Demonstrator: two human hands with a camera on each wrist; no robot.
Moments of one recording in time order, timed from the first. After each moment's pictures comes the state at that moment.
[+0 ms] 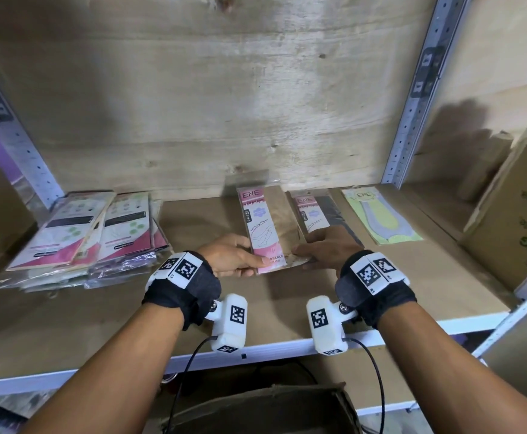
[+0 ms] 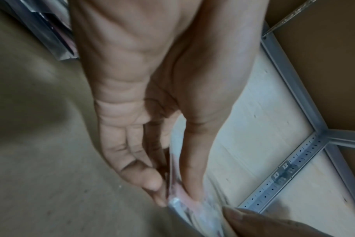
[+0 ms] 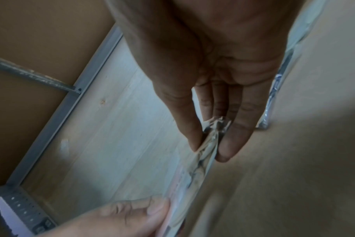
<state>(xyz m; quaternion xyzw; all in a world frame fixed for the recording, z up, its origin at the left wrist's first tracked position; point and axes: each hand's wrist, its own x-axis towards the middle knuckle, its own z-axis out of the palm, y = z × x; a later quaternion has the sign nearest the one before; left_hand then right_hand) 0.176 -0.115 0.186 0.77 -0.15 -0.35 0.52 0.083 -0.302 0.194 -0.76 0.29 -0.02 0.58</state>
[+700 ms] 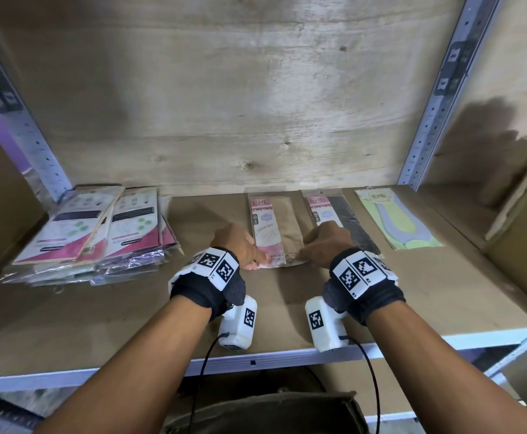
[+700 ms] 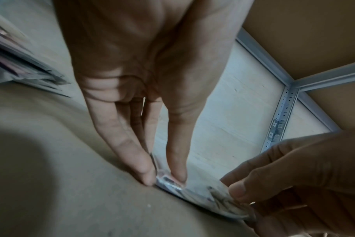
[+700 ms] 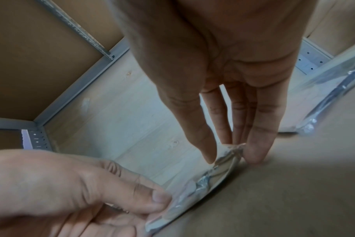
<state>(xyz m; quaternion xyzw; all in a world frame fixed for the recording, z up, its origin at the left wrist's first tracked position) 0.198 -0.130 0.182 0.87 -0.06 -0.21 0.44 0.105 -0.282 0.203 -0.88 0.30 -0.02 0.36</state>
